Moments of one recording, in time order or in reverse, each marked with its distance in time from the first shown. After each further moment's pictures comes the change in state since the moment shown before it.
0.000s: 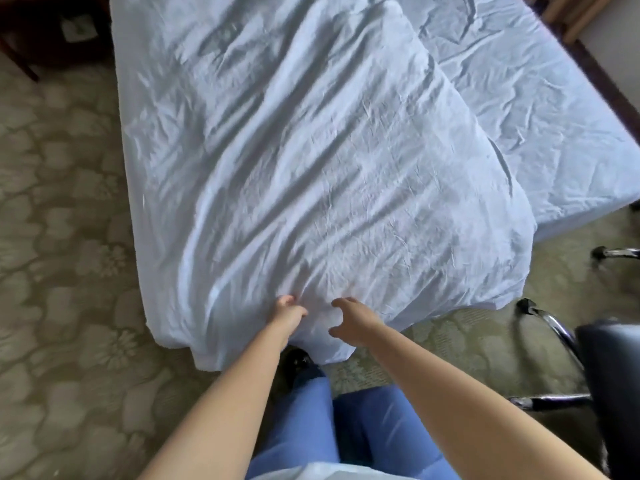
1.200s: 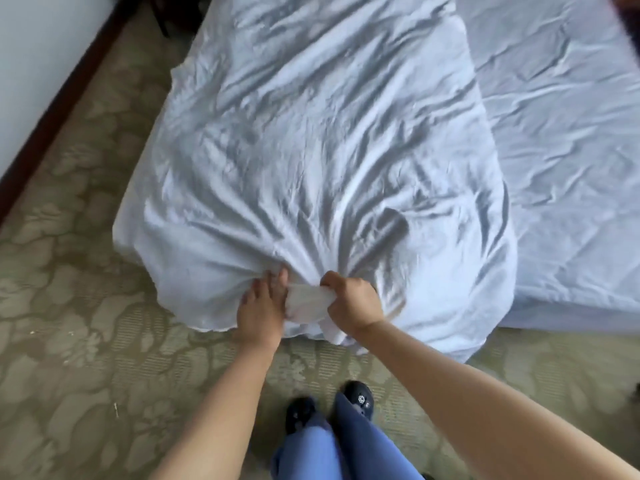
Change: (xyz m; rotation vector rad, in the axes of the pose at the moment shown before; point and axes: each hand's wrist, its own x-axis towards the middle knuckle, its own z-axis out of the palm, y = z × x) left_hand -0.064 -0.019 0.187 0.986 0.729 0.458; right_hand -0.036 0.151 -0.108 -0.295 0.278 -0.557
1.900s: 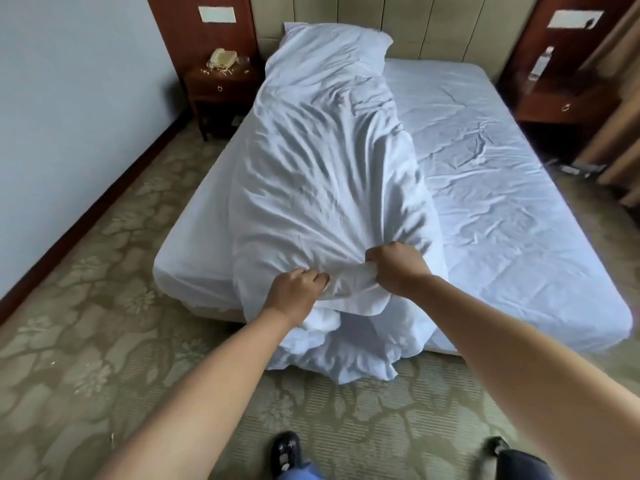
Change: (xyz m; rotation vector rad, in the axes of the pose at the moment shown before) left_hand -0.106 0.102 -0.170 0.142 0.376 0.518; right_hand -0.159 0.024 -0.172 -0.370 0.185 -0.067
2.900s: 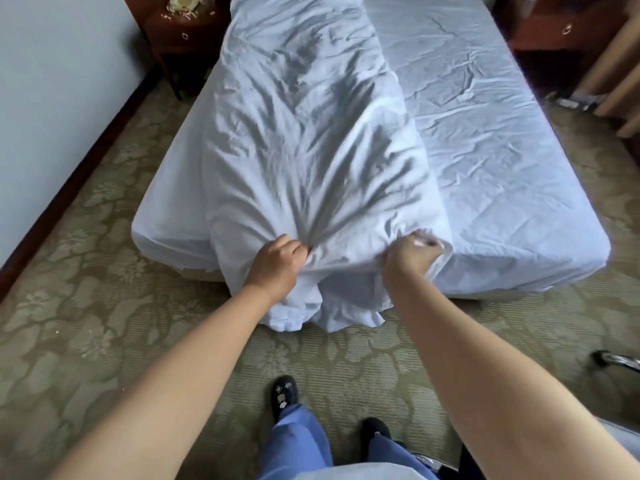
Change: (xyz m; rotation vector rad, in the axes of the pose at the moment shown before) left_hand -0.017 0.053 0.022 -0.135 0.089 0.014; right_hand -0.042 0.046 0.089 1.599 0.603 1.112
